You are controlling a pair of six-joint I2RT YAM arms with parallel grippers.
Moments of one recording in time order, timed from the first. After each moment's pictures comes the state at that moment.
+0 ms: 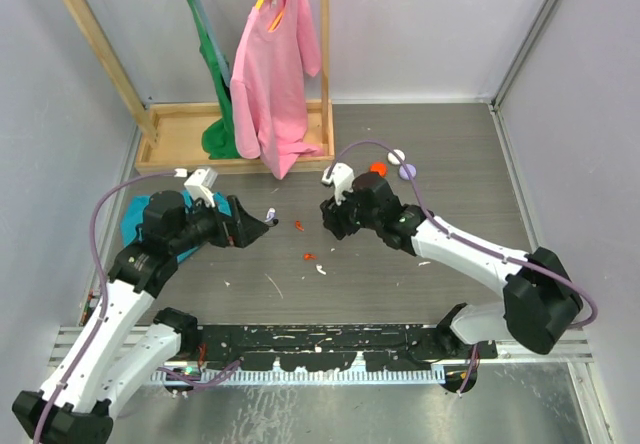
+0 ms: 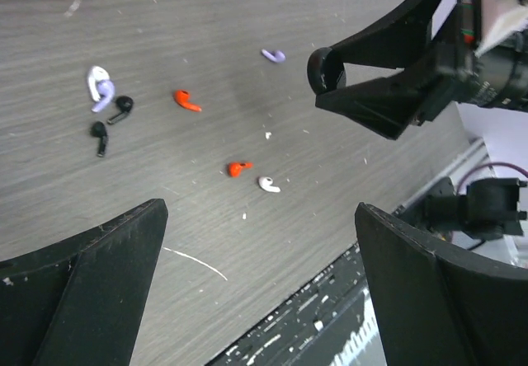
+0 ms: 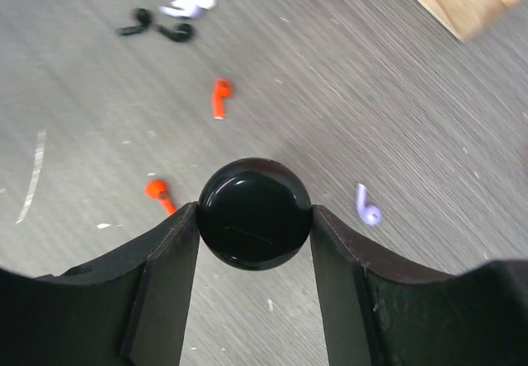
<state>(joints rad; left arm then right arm) -0.34 0.68 0.72 -0.47 0.36 -0.46 0.70 1.35 0.84 -0.11 -0.08 -0.02</state>
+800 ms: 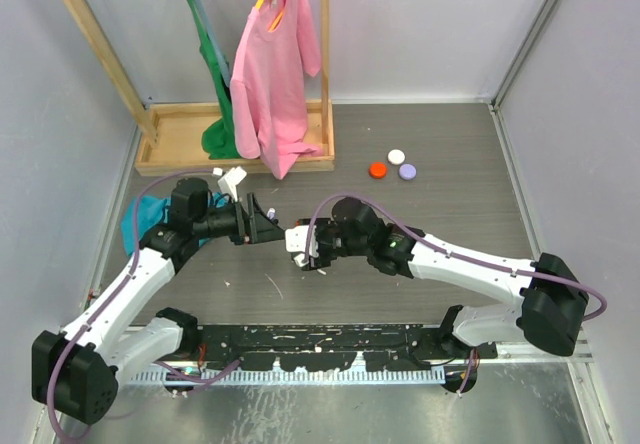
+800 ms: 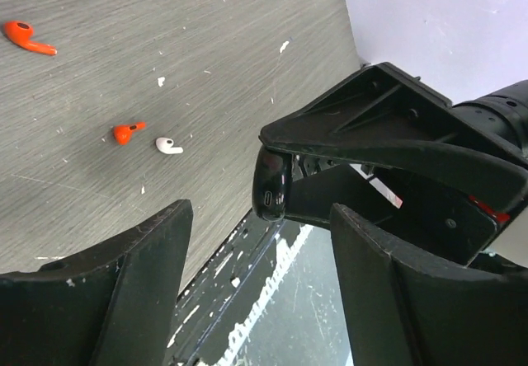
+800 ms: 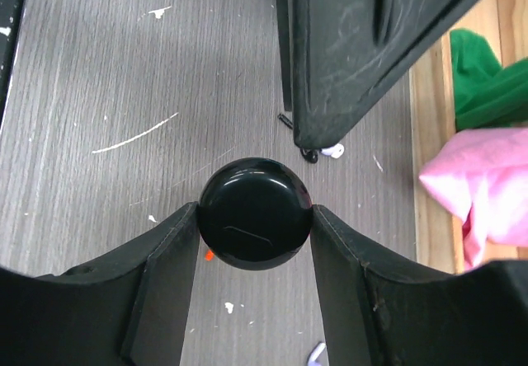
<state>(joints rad) -0.35 0.94 0.68 -0.26 0.75 -0.63 0.99 1.27 0.84 -0.05 -0.31 -0.68</state>
